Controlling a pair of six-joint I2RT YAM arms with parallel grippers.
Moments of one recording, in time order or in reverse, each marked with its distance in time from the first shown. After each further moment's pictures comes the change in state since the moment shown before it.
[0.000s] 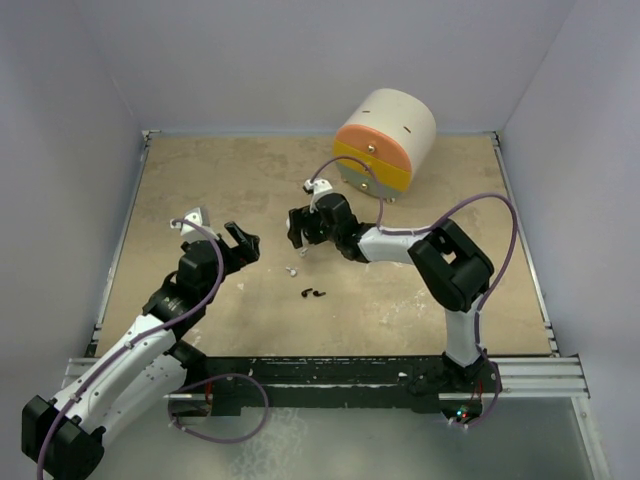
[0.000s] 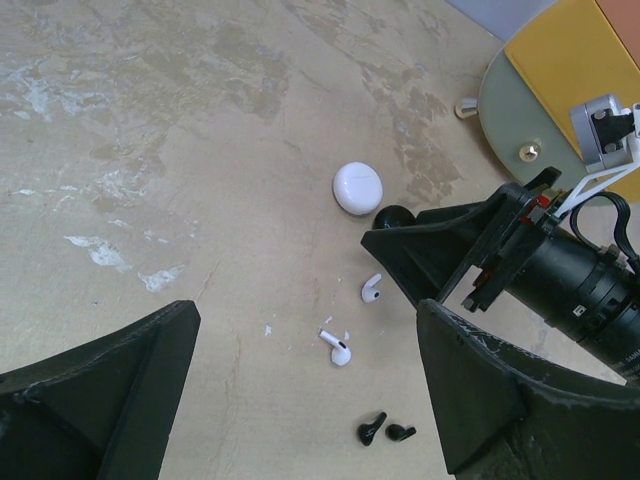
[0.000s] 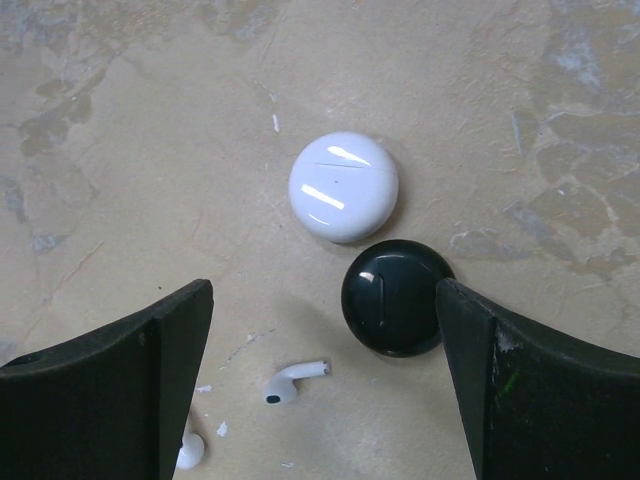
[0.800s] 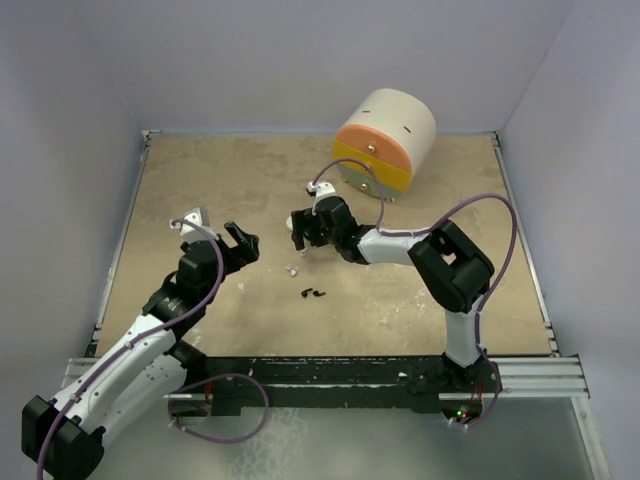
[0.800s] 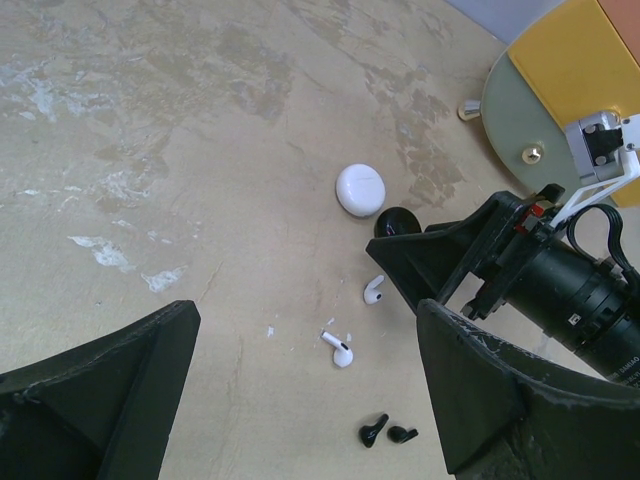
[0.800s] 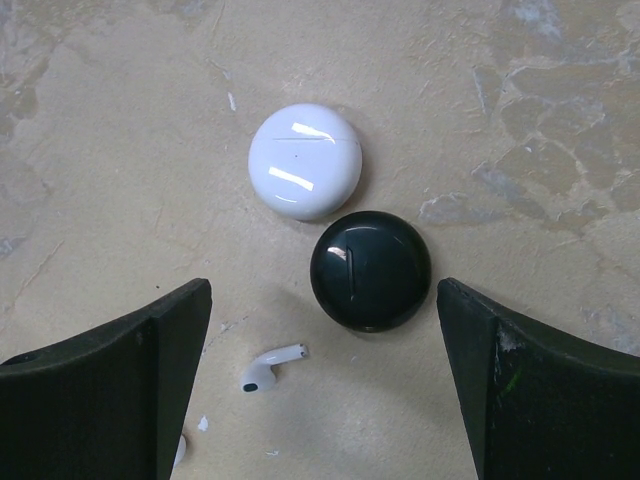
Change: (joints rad) left arm 0.000 -0.002 0.000 -0.002 -0.010 0.000; right arm 0.017 -0.006 -0.011 -0.041 0.083 0.037
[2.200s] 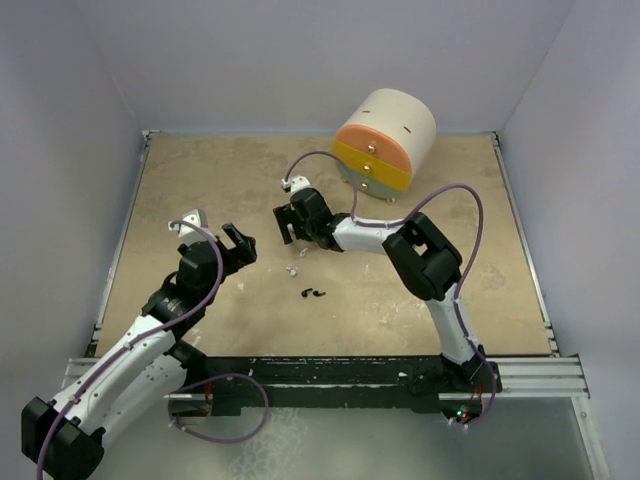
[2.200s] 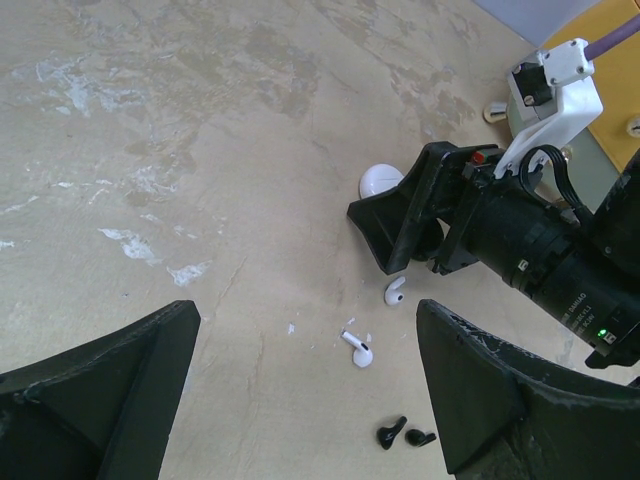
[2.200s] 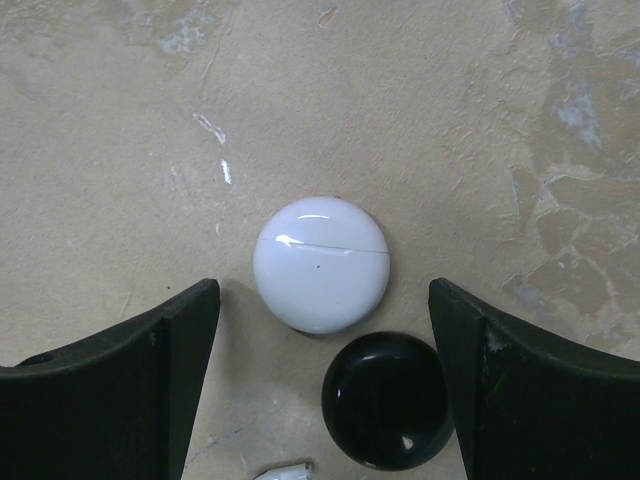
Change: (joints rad) left arm 0.000 -0.005 0.000 -0.039 -0.038 0.000; right arm 0.037 0.206 0.306 -0.179 0.085 -0.132
